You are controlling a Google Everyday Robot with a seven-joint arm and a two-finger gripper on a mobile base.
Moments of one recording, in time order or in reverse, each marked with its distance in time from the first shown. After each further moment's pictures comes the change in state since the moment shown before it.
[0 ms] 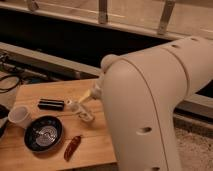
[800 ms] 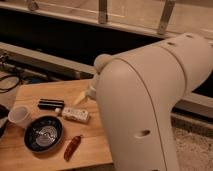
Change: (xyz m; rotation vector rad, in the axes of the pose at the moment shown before) arm 0.004 0.011 0.004 0.029 0.016 0.019
